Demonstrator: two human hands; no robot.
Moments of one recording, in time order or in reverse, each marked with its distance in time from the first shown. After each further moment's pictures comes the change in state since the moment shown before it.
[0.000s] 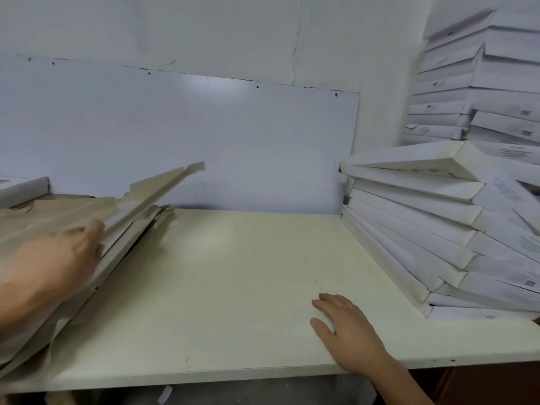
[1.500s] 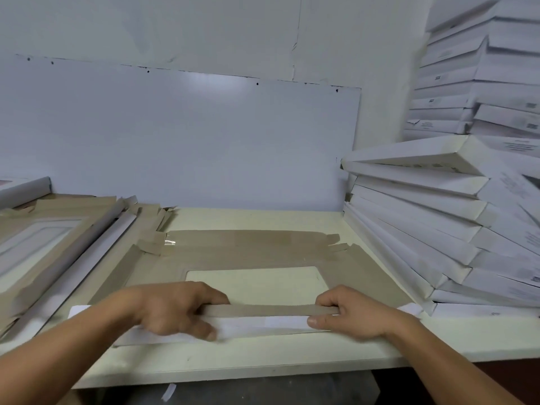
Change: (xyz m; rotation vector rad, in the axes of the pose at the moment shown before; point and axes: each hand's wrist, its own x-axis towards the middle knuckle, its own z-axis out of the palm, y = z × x) left_hand -0.014 0.144 -0.039 -0.893 -1.112 0.534; right_hand 0.029 -0.003 -0.057 0.282 -0.389 -0.259
